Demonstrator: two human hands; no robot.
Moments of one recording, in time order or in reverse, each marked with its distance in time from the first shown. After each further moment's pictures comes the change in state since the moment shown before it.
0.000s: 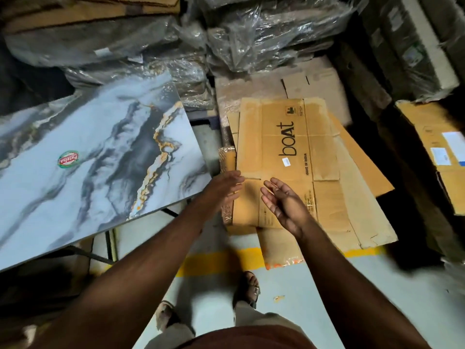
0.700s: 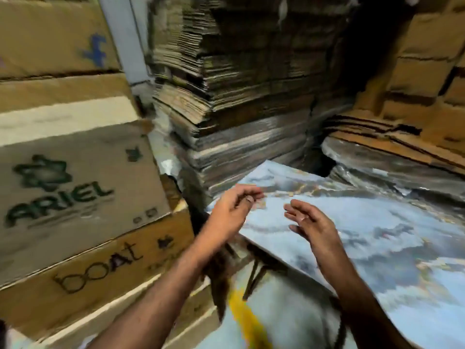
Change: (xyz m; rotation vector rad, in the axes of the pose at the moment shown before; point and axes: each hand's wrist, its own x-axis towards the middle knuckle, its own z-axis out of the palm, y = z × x) left_hand -0.486 0.041 -0.289 0.290 1.123 0.762; right_hand -0.223 0.229 0.427 -0.763 -1.183 -0.402
